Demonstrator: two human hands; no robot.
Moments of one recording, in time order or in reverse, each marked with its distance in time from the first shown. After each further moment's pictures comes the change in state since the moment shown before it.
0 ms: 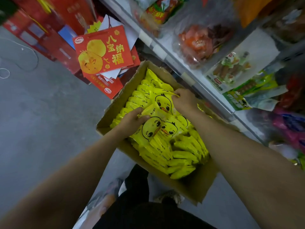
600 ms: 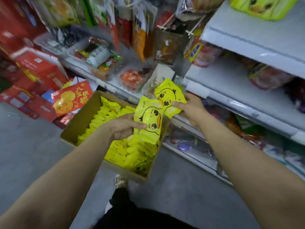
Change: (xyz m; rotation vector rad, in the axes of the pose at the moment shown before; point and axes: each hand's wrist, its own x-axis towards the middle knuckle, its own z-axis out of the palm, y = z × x) left_hand -0.186 0.178 0.140 -0.515 -0.473 0.087; right_hand -0.243 0.180 -0.214 0.964 0.194 -0.044
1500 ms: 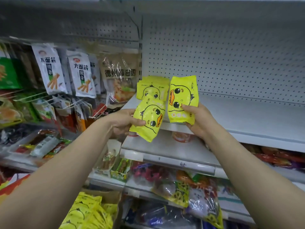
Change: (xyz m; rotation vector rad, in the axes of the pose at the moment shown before) left_hand 0.038 0.228 0.239 0.478 -0.257 0.372; right_hand -0.094 -0.174 -0.249 0.511 0.180 -0.388
